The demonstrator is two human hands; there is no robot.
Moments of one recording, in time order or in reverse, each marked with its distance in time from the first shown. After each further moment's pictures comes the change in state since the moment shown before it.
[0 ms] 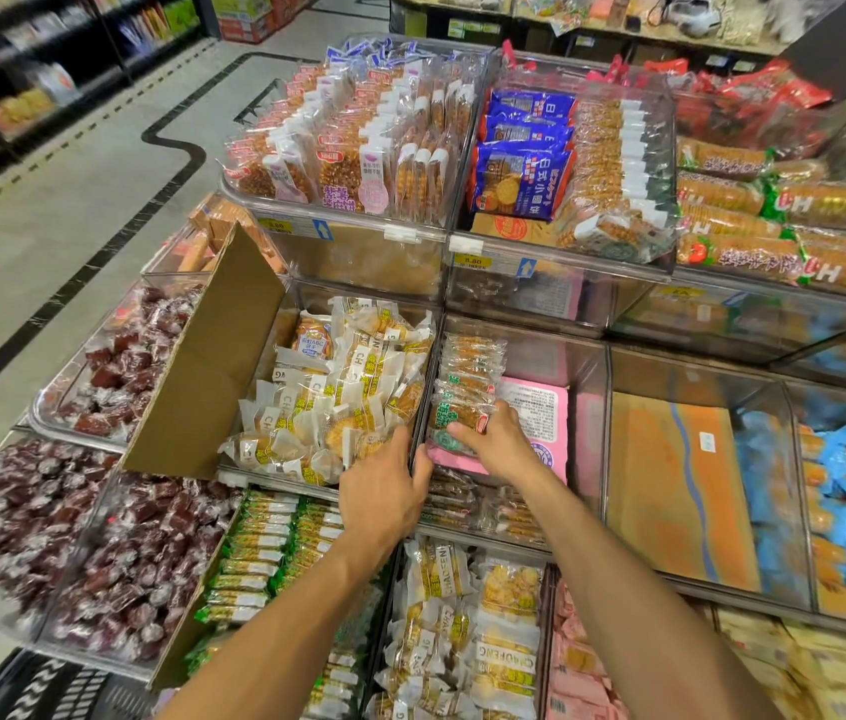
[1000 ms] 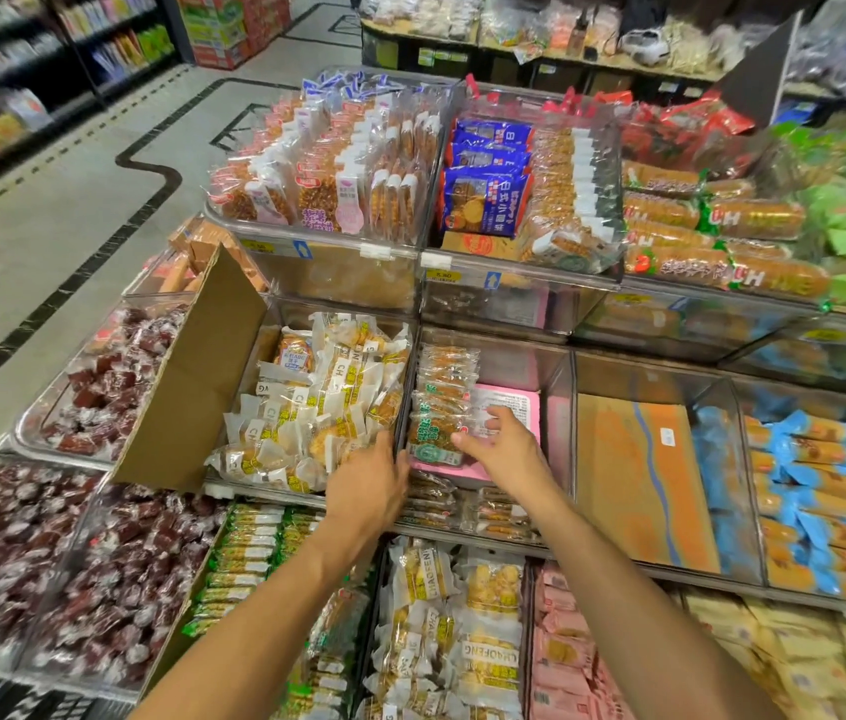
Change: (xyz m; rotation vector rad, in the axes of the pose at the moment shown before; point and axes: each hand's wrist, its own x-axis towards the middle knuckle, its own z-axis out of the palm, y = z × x) left_hand 0.008 0.019 -0.038 0.016 -0.258 0.015; right_hand -0.054 0.000 -0.040 0.029 0.163 -0.010
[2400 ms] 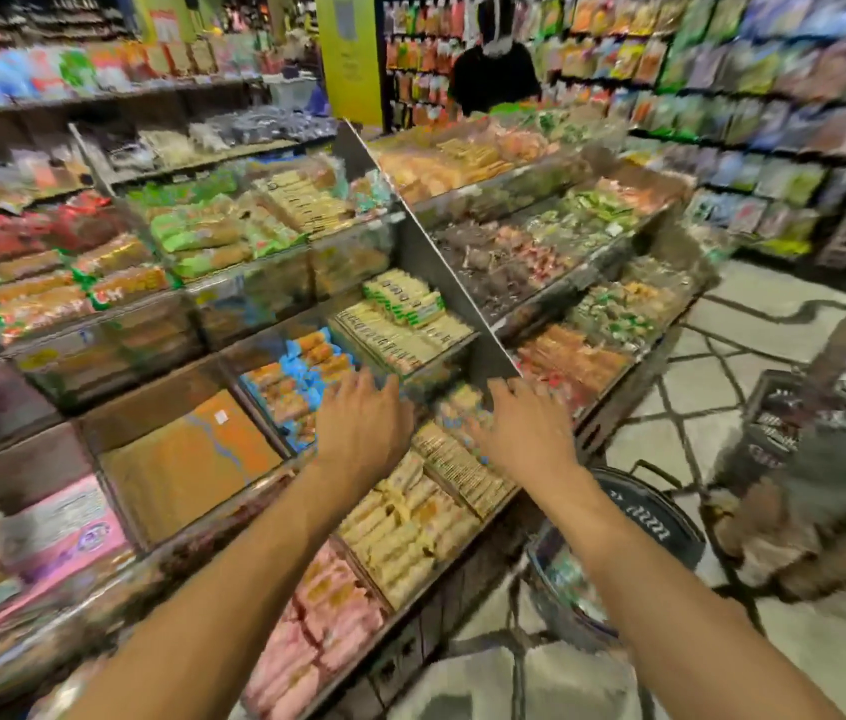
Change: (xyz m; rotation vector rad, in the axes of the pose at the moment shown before) left_hand -0.298 0.463 0.047 0.309 0.154 1.106; right_hand -0.450 0.277 -0.312 -0.681 0.756 0.507
